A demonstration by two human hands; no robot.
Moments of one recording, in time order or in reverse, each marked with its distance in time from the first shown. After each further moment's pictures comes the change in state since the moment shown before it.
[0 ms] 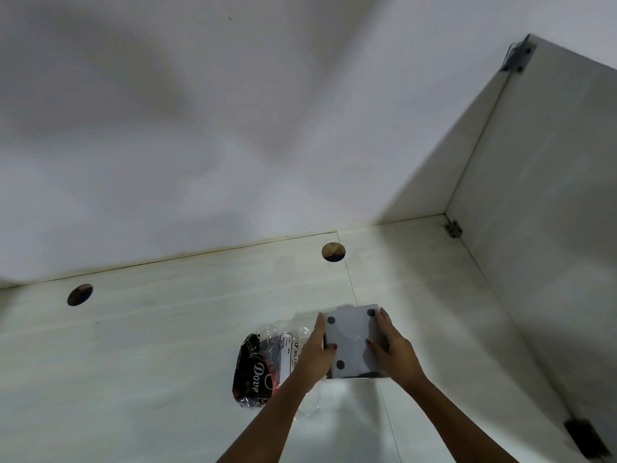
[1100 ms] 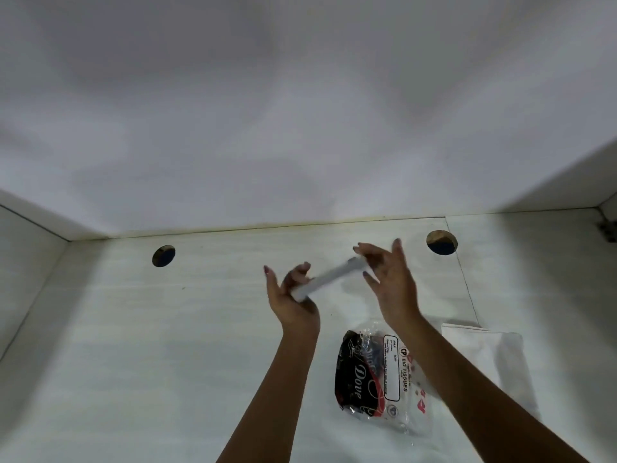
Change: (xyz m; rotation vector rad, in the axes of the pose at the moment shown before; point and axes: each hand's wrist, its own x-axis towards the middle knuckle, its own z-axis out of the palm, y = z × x) left_hand 0.003 0.004 -0.210 -1.320 0.663 0.058; right_hand 0.115 -0.191 0.126 1.098 -0.003 0.115
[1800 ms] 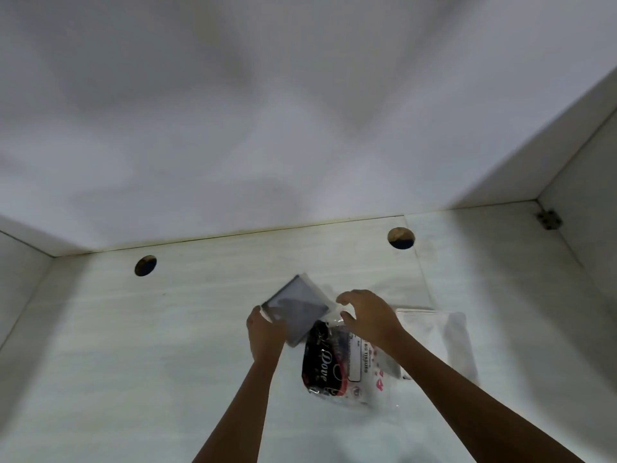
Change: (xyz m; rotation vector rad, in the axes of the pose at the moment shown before) left_hand -0.022 -0.037 -0.052 1.304 0.180 0.068; right_hand -0.032 0.016 -0.077 -1.449 -0.317 -0.284
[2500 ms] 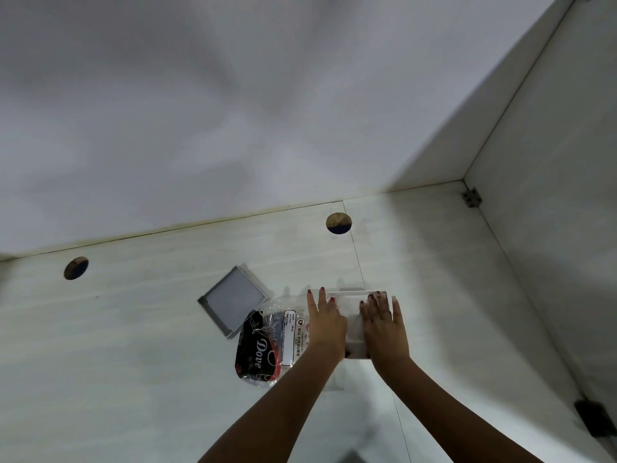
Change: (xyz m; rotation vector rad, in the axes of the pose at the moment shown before) left_hand -0.120 0.049 0.166 1.564 -0.391 0.878; right_hand -0.095 0.118 -0.004 -0.614 -0.181 0.230
